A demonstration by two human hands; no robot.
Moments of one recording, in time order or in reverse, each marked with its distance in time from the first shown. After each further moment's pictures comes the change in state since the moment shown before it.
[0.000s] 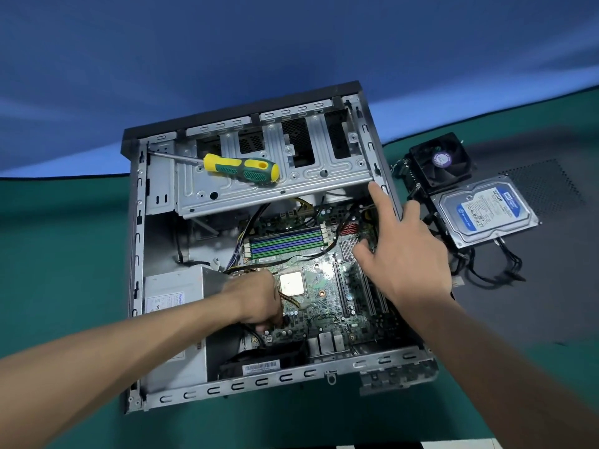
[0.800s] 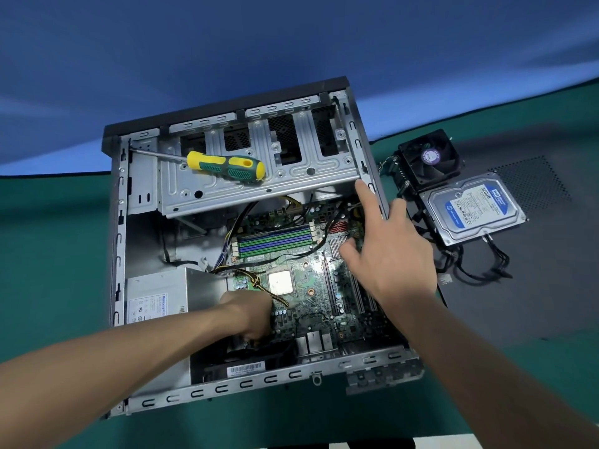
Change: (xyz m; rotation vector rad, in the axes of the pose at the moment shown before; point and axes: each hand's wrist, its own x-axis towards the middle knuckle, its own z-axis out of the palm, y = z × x) left_hand 0.012 0.012 0.024 0.446 -0.140 -0.032; right_hand 0.002 0.001 0.000 0.015 -0.002 -0.017
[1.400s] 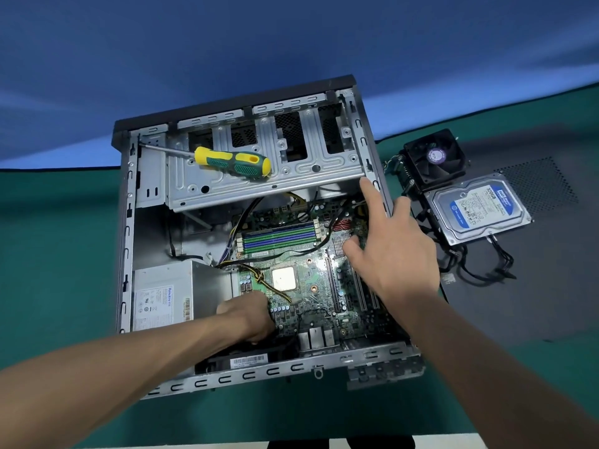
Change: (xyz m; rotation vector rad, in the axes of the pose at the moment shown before) left_hand -0.007 0.001 0.015 -0.325 0.087 -0.147; right_hand -0.001 0.000 0.001 0.010 0.015 0.000
